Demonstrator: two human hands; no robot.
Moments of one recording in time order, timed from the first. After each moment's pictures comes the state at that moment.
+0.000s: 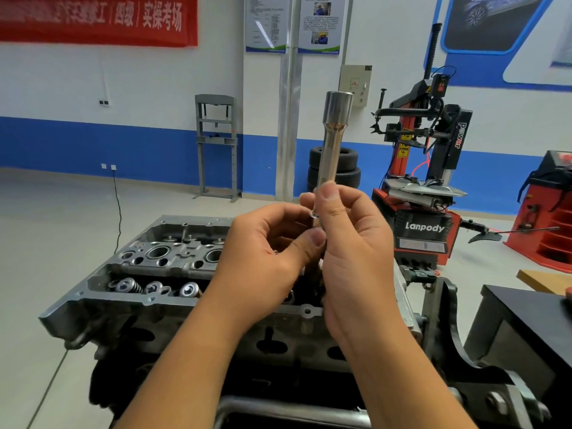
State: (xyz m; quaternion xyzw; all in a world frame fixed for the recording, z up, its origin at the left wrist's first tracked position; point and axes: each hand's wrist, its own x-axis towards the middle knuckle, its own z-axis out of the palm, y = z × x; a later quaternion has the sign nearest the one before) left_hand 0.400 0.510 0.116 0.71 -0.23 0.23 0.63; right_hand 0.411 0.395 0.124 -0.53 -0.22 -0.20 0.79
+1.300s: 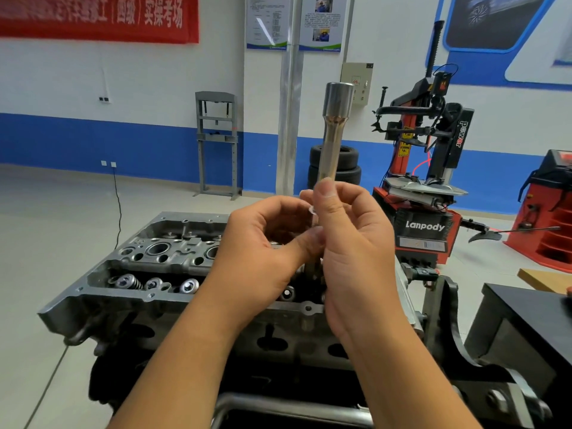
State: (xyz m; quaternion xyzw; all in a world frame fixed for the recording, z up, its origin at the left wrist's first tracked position) left_hand 0.403 0.514 0.115 0.70 -0.24 0.24 0.62; right_hand 0.409 0.395 0.125 -0.54 -0.22 -0.20 0.79
